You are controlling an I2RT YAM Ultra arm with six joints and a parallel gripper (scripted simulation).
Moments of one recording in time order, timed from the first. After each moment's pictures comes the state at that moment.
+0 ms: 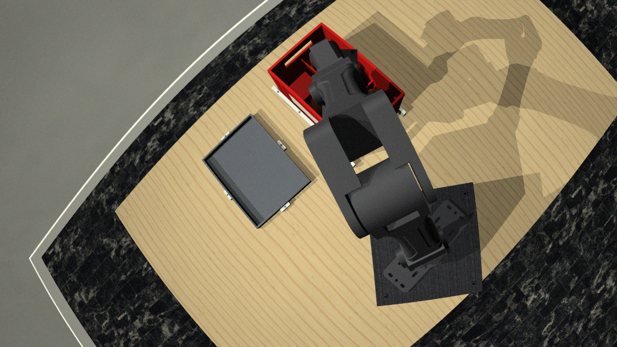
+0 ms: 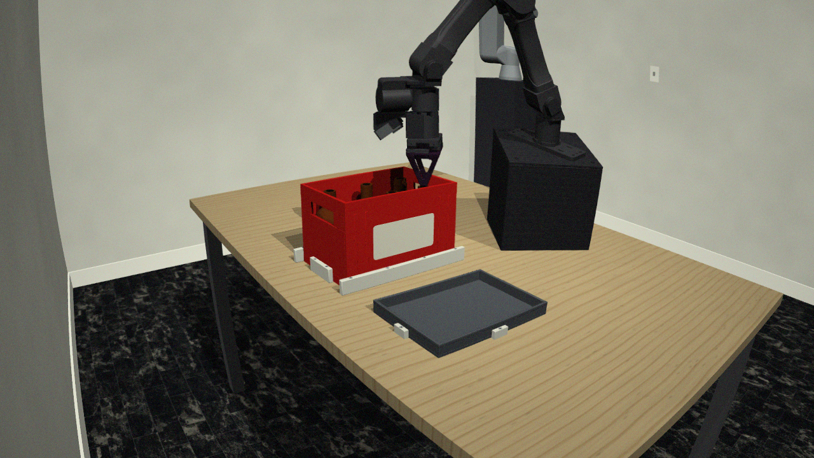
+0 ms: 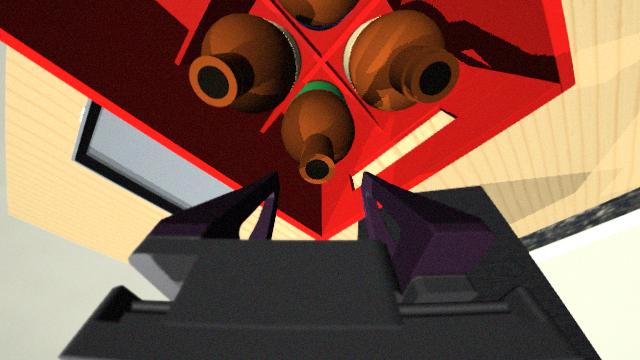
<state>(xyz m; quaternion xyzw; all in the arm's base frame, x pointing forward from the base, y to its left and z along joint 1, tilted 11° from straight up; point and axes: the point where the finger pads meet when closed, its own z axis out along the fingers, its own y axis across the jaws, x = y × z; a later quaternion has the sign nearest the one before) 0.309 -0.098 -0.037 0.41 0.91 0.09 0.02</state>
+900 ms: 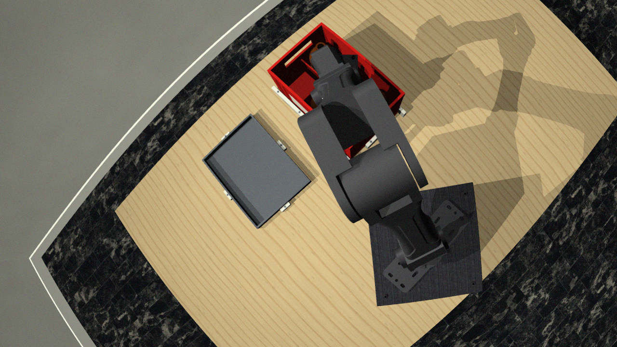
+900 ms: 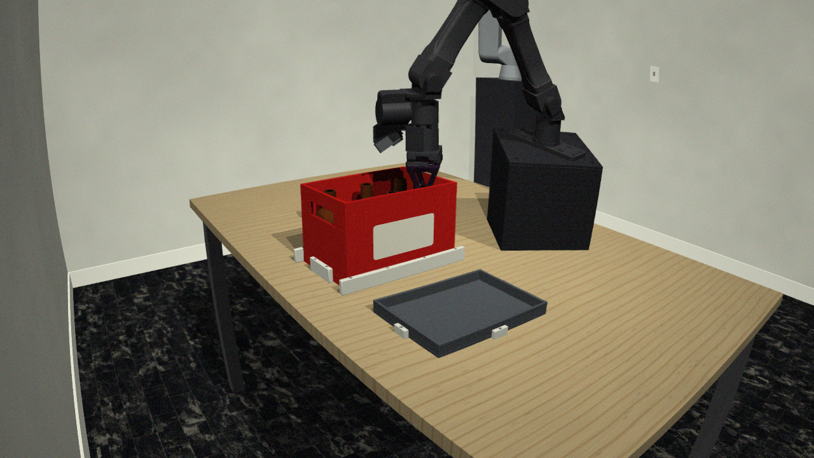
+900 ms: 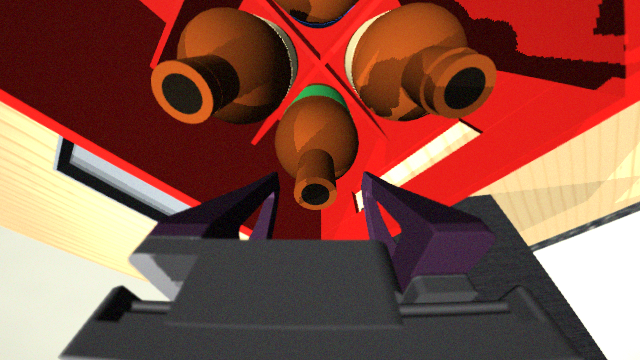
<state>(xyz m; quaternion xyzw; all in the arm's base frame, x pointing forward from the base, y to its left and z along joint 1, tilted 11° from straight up) 0.312 -0.095 -0.064 0.42 0.90 0.09 0.02</state>
